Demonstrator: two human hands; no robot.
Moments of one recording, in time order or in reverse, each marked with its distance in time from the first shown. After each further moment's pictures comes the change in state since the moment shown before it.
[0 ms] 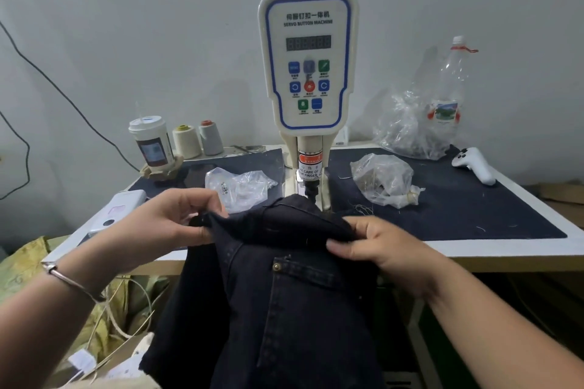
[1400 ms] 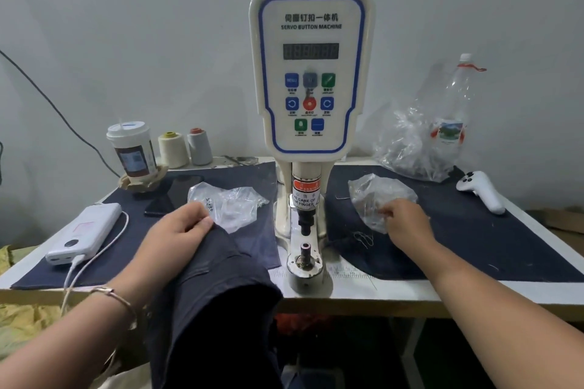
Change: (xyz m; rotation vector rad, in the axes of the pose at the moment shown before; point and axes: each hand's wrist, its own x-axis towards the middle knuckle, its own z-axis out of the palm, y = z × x) left_hand 0.074 -0.094 0.011 0.301 0.545 -0.164; right_hand 0.093 0.029 -0.154 -1.187 0.858 0.247
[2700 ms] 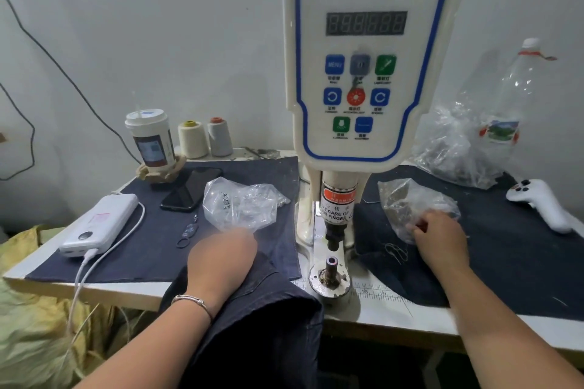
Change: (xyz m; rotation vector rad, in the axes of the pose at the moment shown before) left_hand 0.017 -0.027 0.074 0.648 0.196 -0.045; right_hand 0.030 0.013 0.038 0.038 0.129 0.047
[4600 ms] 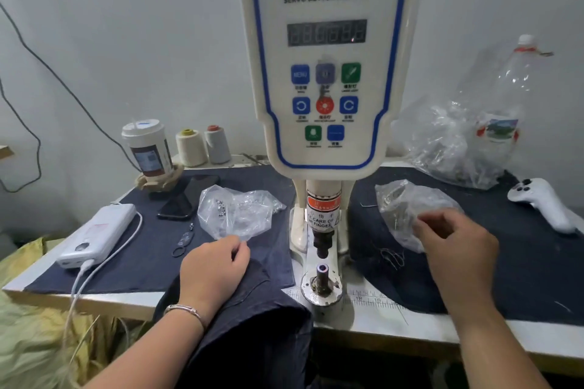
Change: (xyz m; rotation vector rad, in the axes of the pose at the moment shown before) left_hand 0.000 0.001 0.000 -0.030 0.004 -0.014; right_hand -0.054 -0.019 -0.042 0.492 0.347 -0.111
